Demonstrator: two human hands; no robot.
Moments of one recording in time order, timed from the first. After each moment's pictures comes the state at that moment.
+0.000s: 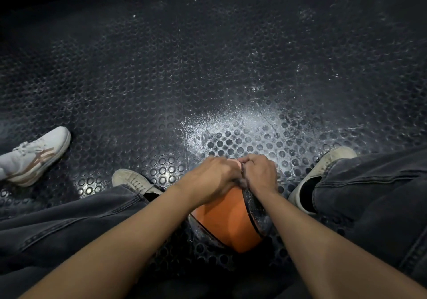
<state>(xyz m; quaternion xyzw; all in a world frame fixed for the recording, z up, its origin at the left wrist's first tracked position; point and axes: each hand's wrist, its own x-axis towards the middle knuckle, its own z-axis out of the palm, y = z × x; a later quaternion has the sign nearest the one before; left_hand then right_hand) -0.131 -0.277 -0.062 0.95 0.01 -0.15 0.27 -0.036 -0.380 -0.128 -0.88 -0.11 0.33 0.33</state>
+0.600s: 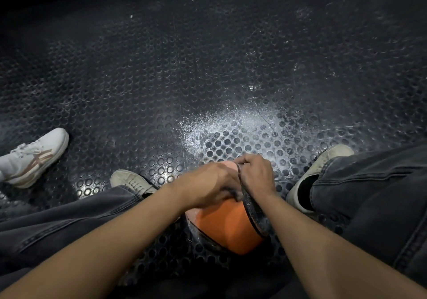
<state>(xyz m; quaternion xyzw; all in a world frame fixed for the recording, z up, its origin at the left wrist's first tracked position) -0.131 -0.275 -0.053 0.93 -0.05 -0.19 0.30 -0.037 -0.383 -0.126 -0.88 -0.15 0.34 0.31</state>
